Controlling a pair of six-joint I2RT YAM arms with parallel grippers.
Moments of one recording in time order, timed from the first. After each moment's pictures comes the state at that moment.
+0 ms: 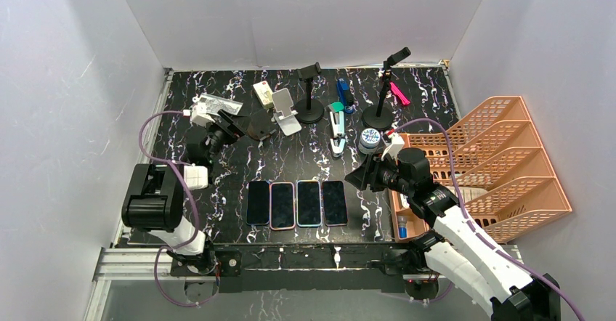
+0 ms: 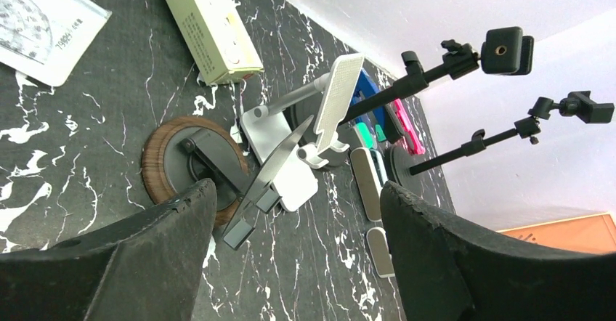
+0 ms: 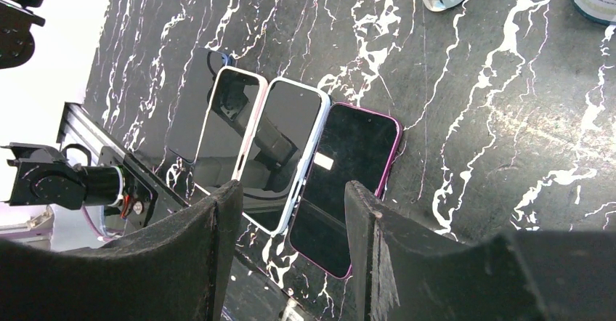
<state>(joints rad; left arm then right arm) -0.03 1.61 0.50 0.99 0.34 -0.81 0.52 0.73 0.49 -0.24 -0.30 0.56</state>
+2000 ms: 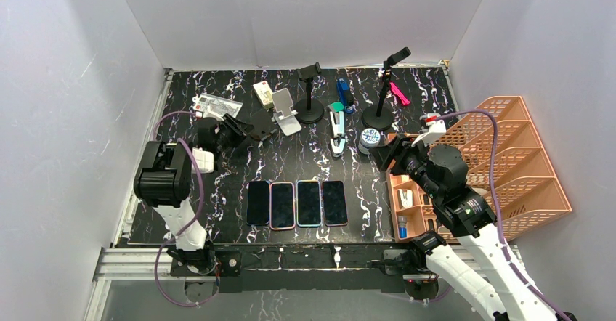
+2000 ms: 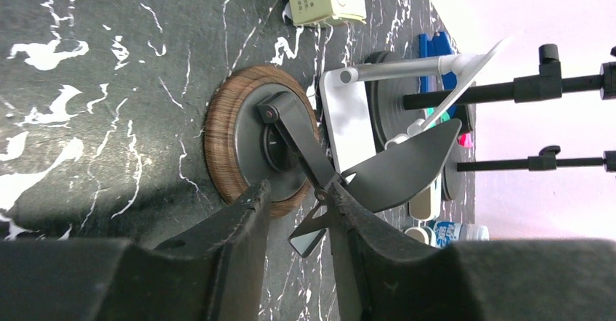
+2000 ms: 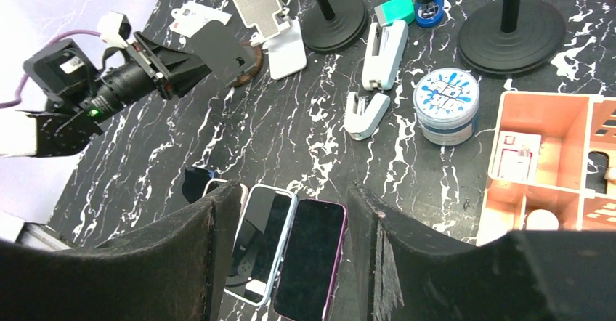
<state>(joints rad) -0.05 1.82 0.67 0.74 0.34 -0.87 0.52 0.57 0.77 -0.45 0.02 0.48</state>
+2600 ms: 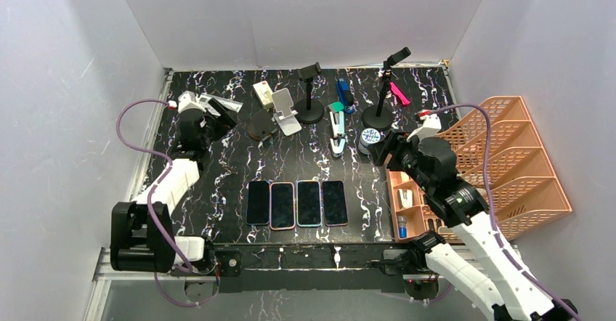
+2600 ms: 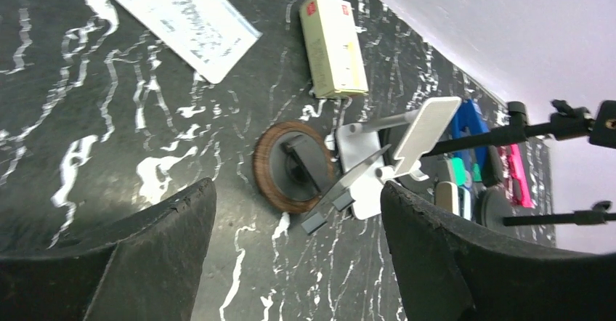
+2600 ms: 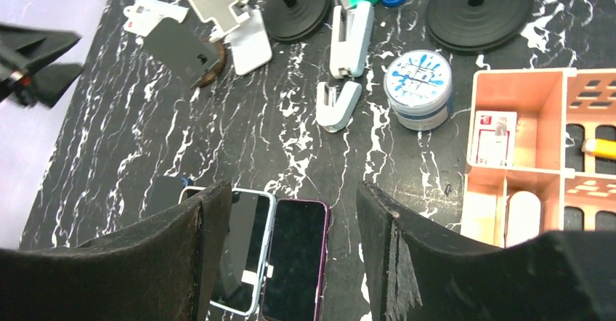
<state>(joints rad) -0.06 1.31 0.70 0.24 0.02 -0.66 0.52 0.65 0.78 -0.46 0.08 0.49</state>
